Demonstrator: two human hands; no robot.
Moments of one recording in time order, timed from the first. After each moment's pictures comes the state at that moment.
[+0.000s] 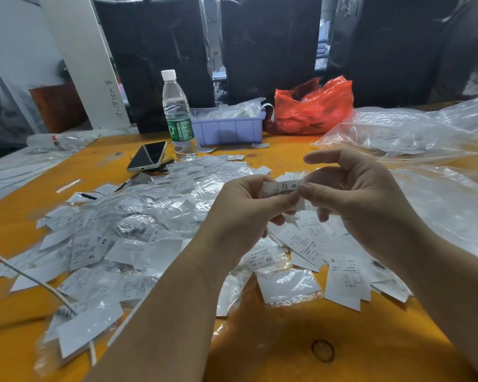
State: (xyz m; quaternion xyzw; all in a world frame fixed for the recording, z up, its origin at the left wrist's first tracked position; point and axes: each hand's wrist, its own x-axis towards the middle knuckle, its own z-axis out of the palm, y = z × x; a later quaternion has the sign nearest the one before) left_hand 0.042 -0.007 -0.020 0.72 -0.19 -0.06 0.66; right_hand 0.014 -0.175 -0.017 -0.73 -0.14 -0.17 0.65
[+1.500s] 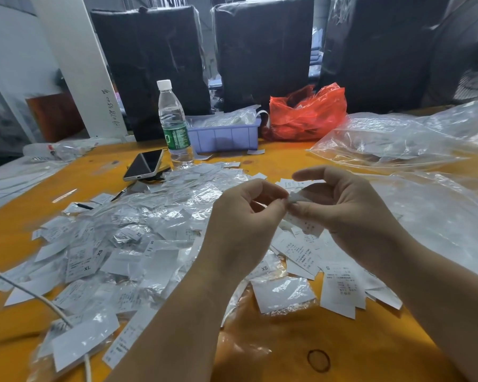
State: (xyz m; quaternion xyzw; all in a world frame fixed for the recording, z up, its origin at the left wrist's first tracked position) left_hand 0.034 -0.016 -0.023 0.79 -0.21 0.11 0.57; right_hand 0.020 -0.176 -0.025 -0.74 -0.12 -0.14 0.65
